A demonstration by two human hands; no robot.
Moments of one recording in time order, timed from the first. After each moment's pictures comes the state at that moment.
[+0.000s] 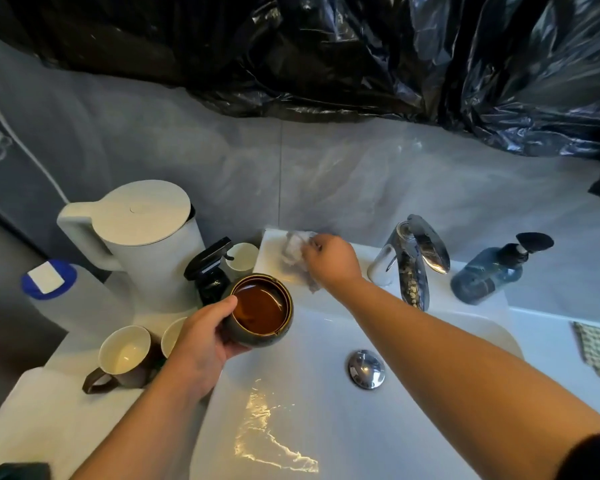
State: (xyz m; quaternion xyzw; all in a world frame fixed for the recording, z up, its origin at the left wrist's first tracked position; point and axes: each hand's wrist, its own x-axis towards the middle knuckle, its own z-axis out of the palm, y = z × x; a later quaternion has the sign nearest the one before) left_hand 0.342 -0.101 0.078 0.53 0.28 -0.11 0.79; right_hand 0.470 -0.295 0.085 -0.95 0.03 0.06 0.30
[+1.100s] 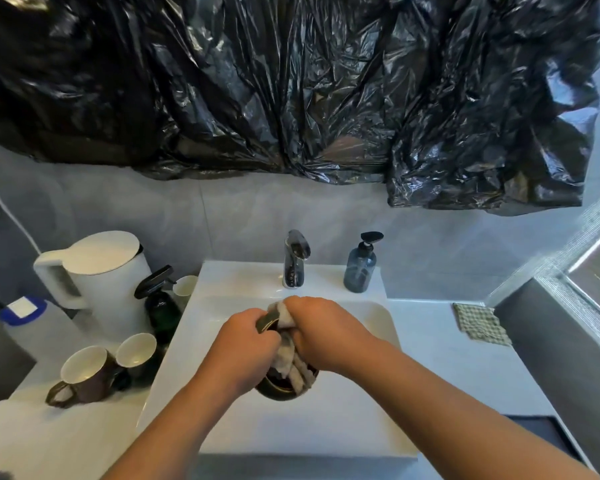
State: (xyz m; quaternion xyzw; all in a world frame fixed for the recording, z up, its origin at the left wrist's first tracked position) left_hand 0.200 -0.269 0.226 0.87 0.03 -0.09 0.49; right_hand 0.217 -0.412 0.227 -0.97 -0.17 0.03 0.20
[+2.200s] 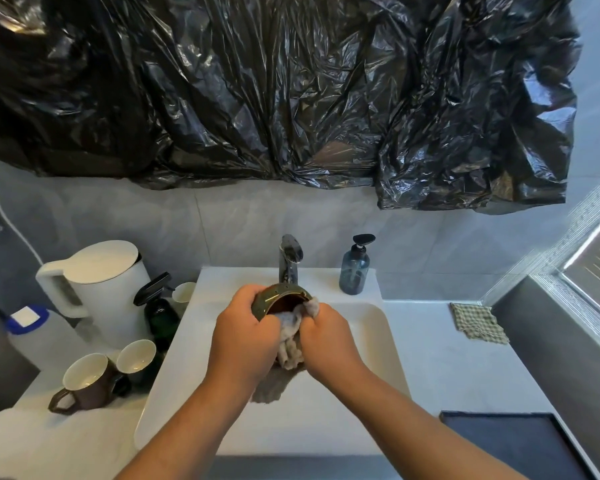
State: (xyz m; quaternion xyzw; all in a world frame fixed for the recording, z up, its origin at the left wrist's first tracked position) left_hand 0.185 -0.293 0.243 0.83 0.01 0.07 0.56; right_hand 0.197 -0.413 0.215 -0.89 0.07 -0.01 0.46
